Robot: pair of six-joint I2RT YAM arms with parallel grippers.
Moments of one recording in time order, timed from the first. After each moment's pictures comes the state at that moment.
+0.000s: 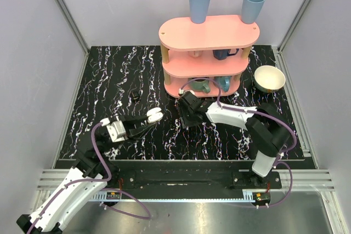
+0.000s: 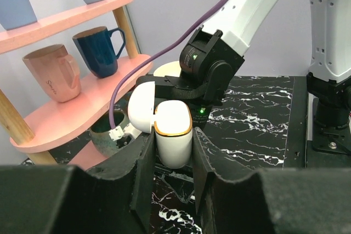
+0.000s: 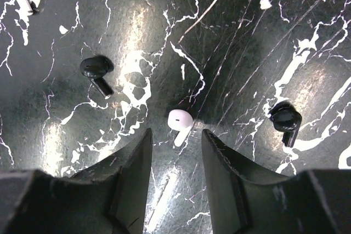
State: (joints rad) left arm -0.60 0.28 0.35 0.29 0.55 0.04; right arm 0.84 1.75 1.08 -0.37 0.09 0.51
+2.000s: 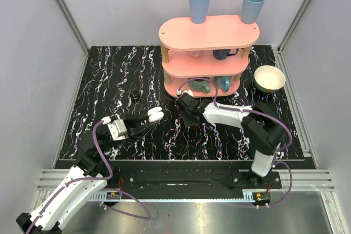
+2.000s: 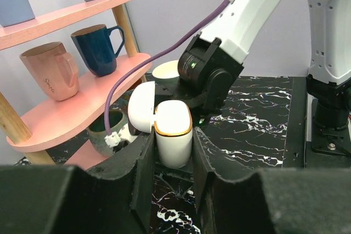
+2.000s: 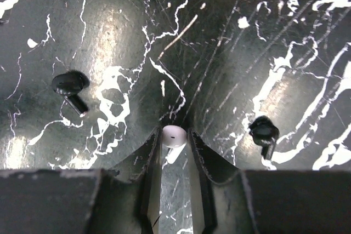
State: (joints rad) left arm -0.60 0.32 0.35 0.31 0.55 0.03; right arm 0.86 1.81 1.10 -0.36 0.19 0.45
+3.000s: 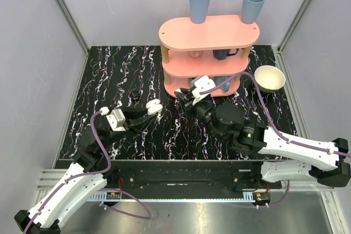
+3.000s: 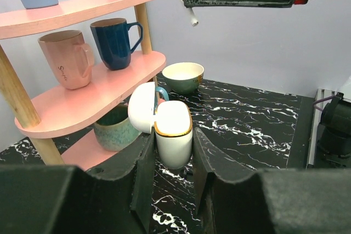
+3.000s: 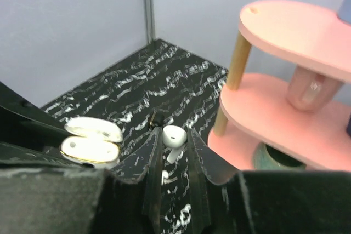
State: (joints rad) left arm -0.60 0.39 0.41 0.31 0.44 -0.06; right arm 1.27 1.09 1.12 0.04 0.63 -0.04
